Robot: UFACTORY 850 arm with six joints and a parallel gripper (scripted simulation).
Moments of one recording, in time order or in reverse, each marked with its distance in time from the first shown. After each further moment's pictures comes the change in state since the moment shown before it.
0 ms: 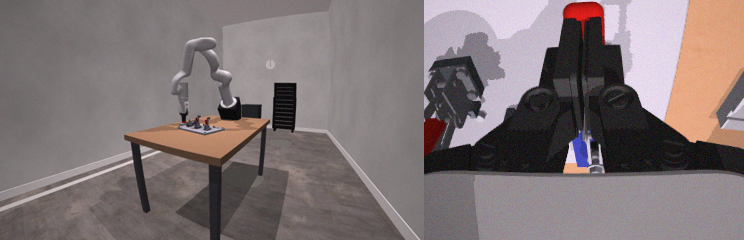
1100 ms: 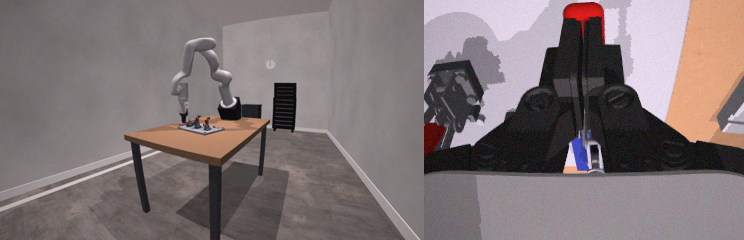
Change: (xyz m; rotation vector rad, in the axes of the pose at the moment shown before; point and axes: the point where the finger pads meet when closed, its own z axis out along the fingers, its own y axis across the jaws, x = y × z) arm 0.001 0.000 0.003 0.000 0.002 0.000
